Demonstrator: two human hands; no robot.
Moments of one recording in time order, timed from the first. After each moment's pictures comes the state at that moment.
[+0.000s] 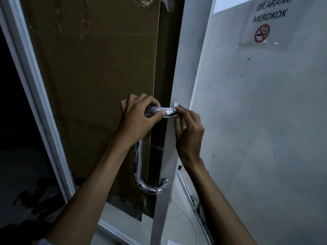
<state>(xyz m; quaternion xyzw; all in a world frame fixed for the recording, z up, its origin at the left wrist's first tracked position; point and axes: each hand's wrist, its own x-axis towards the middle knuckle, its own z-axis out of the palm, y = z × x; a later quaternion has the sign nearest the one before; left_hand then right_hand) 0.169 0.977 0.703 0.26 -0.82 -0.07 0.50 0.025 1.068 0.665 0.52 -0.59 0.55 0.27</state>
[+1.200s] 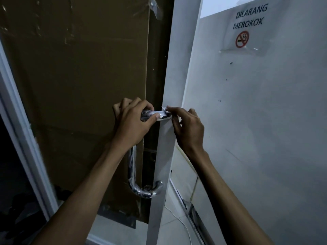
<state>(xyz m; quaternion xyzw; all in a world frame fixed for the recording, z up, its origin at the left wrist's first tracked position) 0.143 0.962 0.704 0.27 -0.82 -0.03 0.50 -0.018 1.060 0.688 0.54 -0.64 0.45 0.31</state>
